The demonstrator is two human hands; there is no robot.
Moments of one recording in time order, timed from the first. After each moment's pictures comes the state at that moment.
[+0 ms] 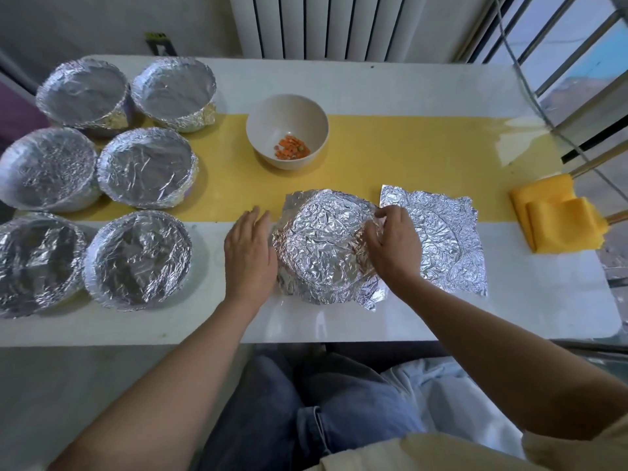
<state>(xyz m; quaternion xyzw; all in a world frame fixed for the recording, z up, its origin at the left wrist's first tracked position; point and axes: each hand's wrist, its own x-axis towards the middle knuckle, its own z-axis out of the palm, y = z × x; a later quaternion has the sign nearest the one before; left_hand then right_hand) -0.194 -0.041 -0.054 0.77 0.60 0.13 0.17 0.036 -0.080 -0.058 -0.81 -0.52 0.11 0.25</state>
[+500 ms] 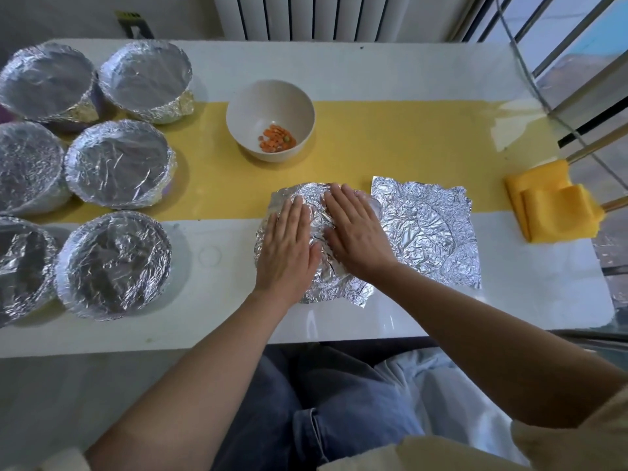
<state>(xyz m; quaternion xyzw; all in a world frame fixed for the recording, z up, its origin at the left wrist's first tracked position) -0.134 -0.046 -0.078 0.87 0.48 0.04 0.08 0.031 -0.062 -0.078 -0.66 -0.73 0.11 0.14</state>
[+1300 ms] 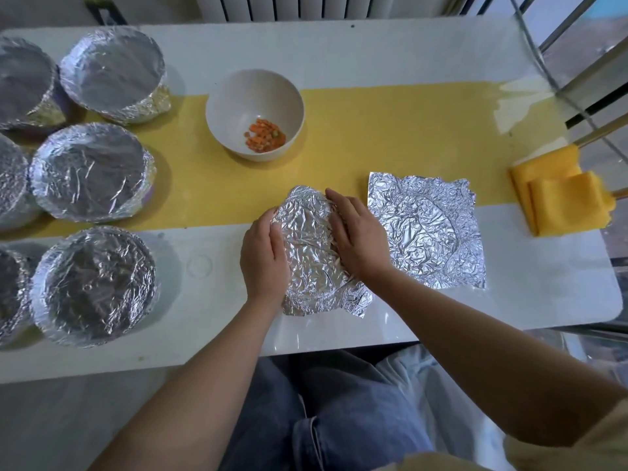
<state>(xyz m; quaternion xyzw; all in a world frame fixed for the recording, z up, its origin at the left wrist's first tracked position) -0.132 -0.027 -0.091 0.66 0.64 0.27 0.30 0.031 -0.051 -0.090 -0.72 -0.60 0.18 0.28</state>
